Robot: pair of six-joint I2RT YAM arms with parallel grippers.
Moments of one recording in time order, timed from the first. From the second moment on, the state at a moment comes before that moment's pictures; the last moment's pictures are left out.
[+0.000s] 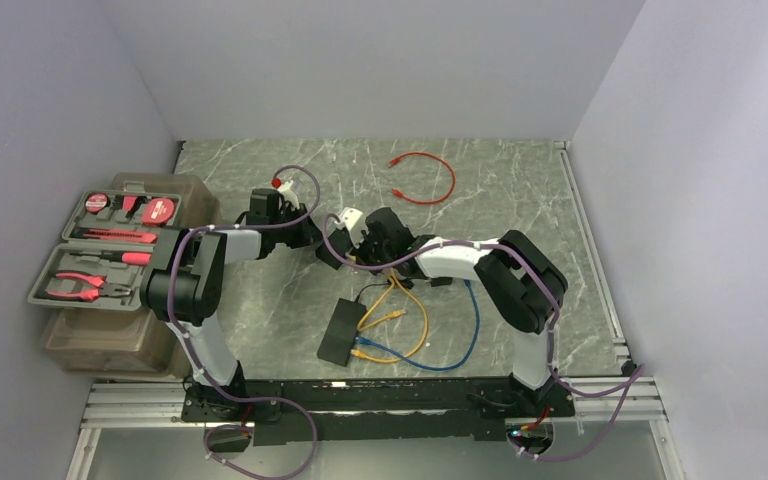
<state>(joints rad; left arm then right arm) -0.17 1.81 0.87 0.24 0.48 -0.41 0.79 1.92 1.11 0.11 -0.15 -0.19</state>
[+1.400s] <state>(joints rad) -0.19 1.84 0.87 0.27 0.49 -0.41 0.81 1.95 1.14 0.07 -0.13 -0.16</state>
